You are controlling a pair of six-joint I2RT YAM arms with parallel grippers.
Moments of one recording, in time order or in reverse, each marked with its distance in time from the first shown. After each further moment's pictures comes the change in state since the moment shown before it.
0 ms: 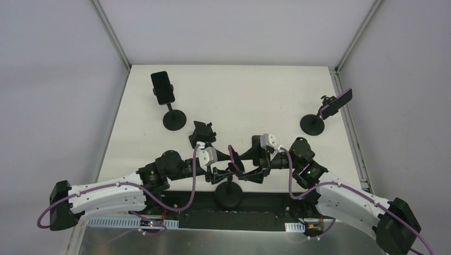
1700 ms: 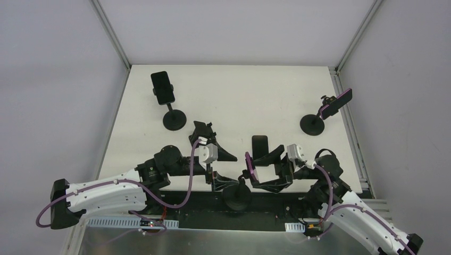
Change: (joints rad) left arm -0.001 0.040 0.111 -0.042 0.161 -0.112; right arm -0.011 -0.456 -0.005 -0.195 0.008 0.054
